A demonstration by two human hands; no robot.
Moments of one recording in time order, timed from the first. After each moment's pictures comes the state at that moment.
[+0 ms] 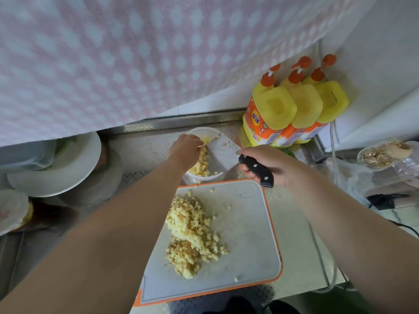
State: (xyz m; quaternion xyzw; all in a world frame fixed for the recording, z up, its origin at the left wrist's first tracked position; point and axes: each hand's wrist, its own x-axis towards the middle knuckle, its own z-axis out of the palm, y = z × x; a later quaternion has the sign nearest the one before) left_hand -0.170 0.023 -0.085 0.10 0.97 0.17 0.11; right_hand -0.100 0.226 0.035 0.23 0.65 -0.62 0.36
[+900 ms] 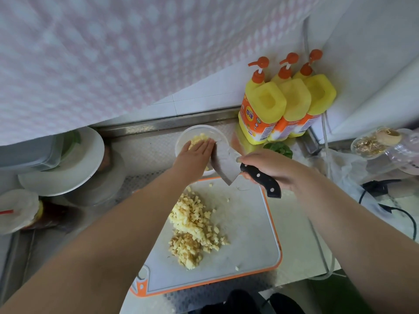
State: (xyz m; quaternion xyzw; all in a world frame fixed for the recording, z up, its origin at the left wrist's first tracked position) left_hand -0.120 0.037 -0.067 0.27 0.95 -0.07 0.14; right_hand -0.059 0.233 0.057 0.15 0.74 -0.56 0.35
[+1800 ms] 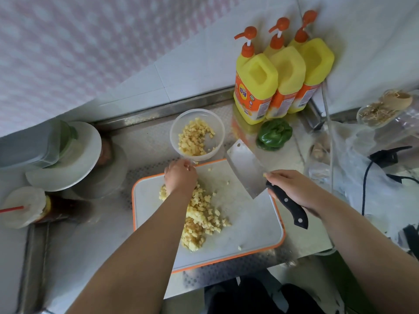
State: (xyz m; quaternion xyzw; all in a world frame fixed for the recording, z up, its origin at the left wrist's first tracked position) left_hand -0.051 0.035 -0.119 -0.19 0.93 0.30 0.08; right_hand 0.030 0.295 -0.002 0.17 0.78 -0.54 0.28
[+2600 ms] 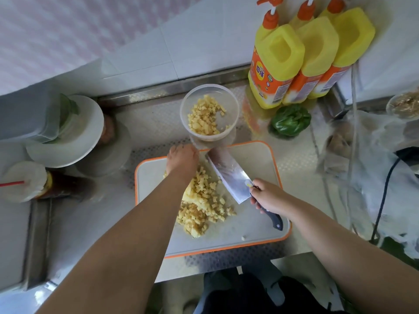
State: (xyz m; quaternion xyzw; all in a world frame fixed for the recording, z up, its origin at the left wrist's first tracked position) left_hand -0.066 0.021 -0.133 -0.06 0.98 0.14 0.14; right_hand 0.030 0.254 -0.106 0.16 0.78 -0.45 0.40
